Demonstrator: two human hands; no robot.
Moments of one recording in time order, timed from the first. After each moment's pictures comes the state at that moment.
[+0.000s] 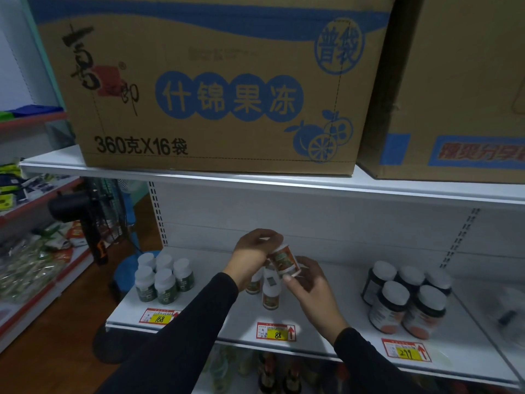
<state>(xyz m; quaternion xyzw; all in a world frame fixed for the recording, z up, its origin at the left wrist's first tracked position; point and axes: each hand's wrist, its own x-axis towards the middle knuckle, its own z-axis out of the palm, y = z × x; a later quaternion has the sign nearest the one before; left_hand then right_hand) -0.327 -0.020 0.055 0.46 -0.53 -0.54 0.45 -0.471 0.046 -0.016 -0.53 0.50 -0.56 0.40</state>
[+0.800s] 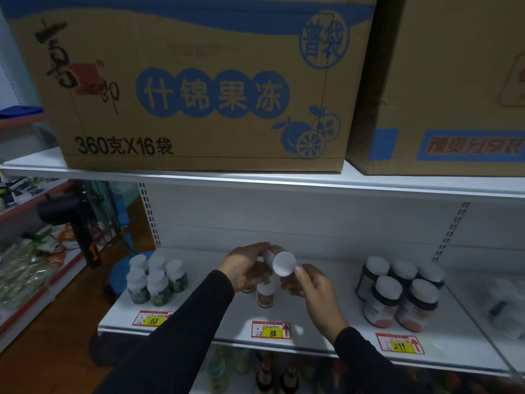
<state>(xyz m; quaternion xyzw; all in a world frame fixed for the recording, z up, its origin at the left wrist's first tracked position) -0.333 -0.029 0.042 0.51 -0.34 -0.70 0.36 -0.481 0.048 -0.022 -0.51 0.50 -0.58 0.38</state>
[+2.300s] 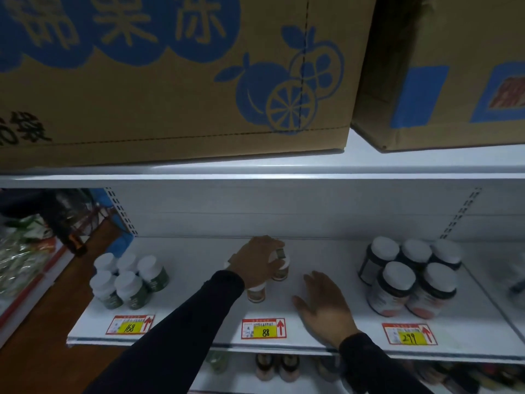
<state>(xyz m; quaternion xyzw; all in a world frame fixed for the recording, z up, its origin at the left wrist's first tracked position) -0.369 -0.089 -0.035 0.45 -0.86 -0.22 0.10 -0.542 0.017 -0.134 -0.66 0.73 -0.13 0.13</state>
